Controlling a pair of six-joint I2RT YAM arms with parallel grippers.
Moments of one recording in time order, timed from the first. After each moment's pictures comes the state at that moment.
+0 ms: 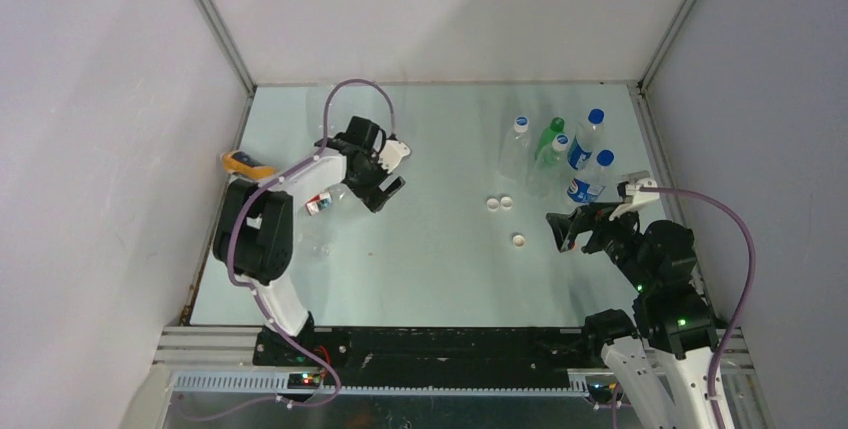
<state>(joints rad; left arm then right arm) -0.35 1.78 1.24 -0.63 0.07 0.52 0.20 0.36 0.70 -0.54 -0.22 0.20</state>
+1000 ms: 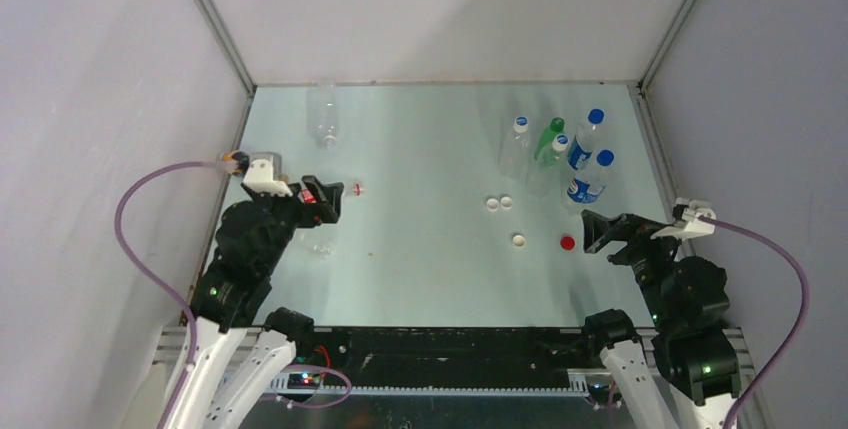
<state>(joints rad) -0.34 0.52 0.78 -0.45 -0.13 -0.31 0.20 0.19 0.79 -0.67 0.07 0.36</state>
